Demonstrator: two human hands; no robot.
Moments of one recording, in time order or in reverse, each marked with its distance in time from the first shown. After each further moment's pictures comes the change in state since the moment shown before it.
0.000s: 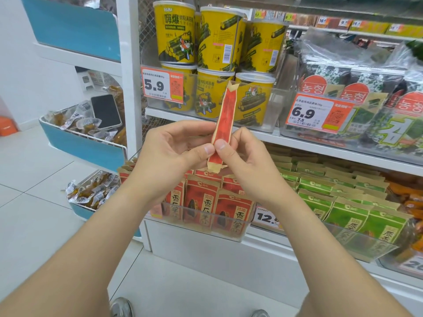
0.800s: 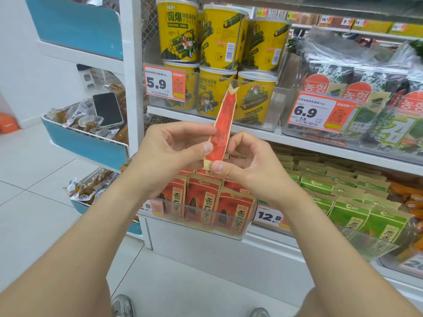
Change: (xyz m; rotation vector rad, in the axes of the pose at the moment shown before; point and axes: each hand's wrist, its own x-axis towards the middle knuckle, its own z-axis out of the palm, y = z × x) left_hand 0.003 0.000 -0.014 0.018 -0.069 -0.025; right_hand -0.005 0.001 -0.011 0.139 -0.131 0.061
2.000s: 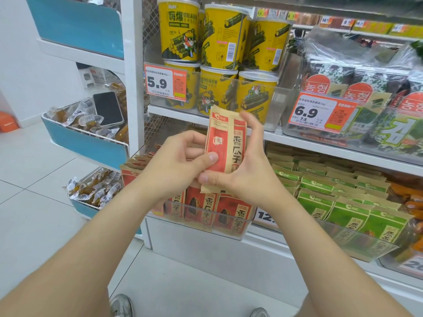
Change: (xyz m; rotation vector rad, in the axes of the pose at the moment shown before) left_hand -0.005 0.001 0.017 0.139 -0.022 -0.263; right_hand 0.003 0.009 0.013 -0.275 0.153 -0.044
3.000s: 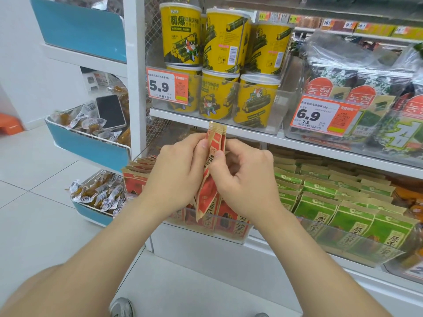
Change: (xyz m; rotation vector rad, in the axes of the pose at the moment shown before) left_hand 0.003 -0.014 0.004 0.648 0.313 0.418; right_hand -0.007 -0.020 0.025 -0.253 0.255 -0.298
